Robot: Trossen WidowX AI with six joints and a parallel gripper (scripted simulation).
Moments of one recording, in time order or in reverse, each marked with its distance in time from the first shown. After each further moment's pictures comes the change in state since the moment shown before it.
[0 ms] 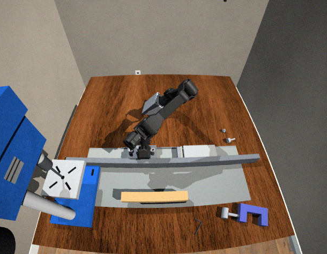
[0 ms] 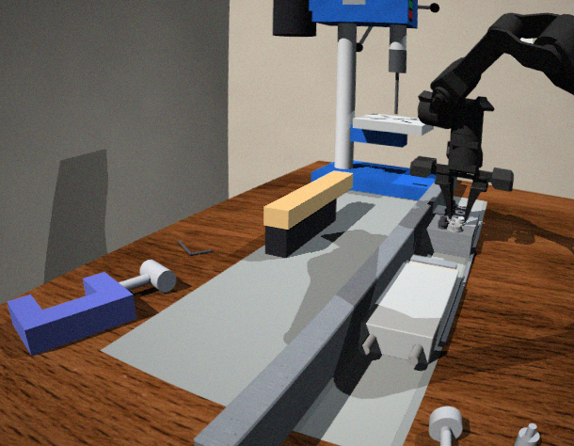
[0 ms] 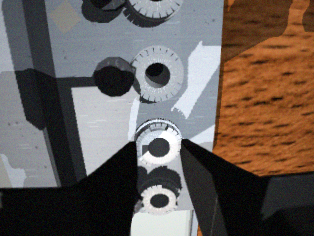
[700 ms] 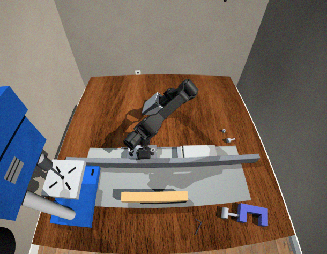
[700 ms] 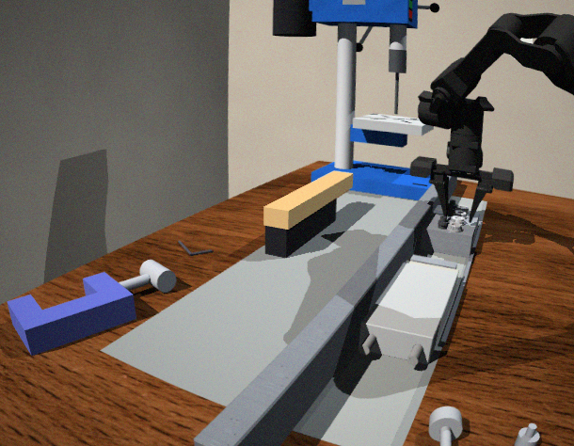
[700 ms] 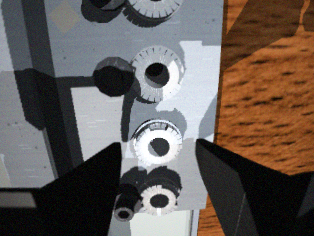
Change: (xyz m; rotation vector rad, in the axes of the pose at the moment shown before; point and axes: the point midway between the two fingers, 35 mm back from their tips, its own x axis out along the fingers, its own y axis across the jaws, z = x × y) arm 0.000 0.000 0.000 0.001 0.001 0.000
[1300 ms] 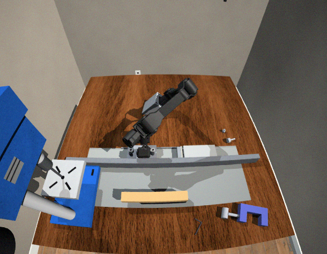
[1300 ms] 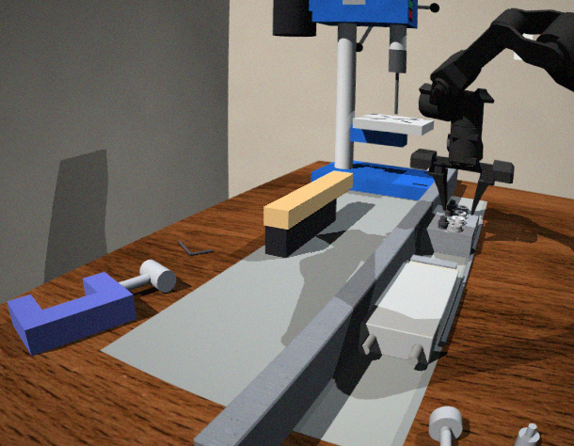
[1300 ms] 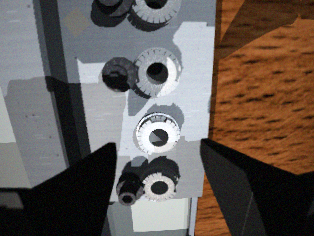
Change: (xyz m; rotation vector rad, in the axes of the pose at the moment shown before) arm -0.014 0.001 0.001 0.001 -0.003 0.001
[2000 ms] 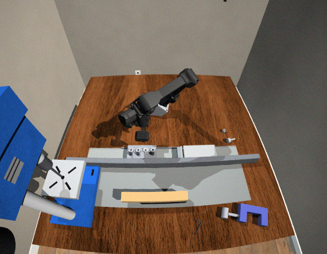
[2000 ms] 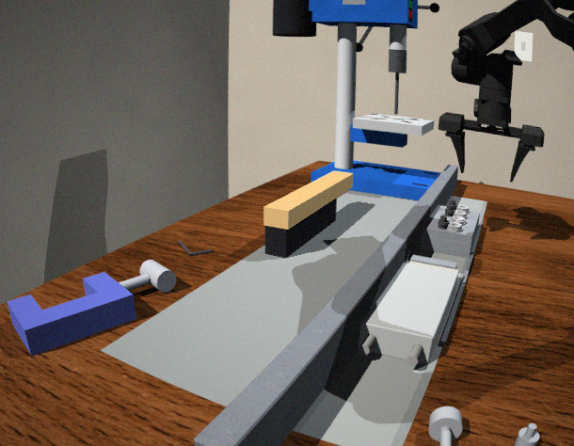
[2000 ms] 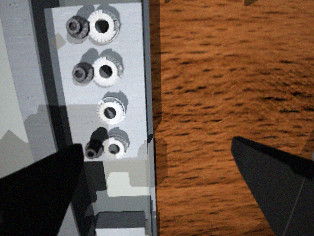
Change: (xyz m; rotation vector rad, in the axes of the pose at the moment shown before) arm -0.071 -0.045 0.004 0.004 -0.018 0.015
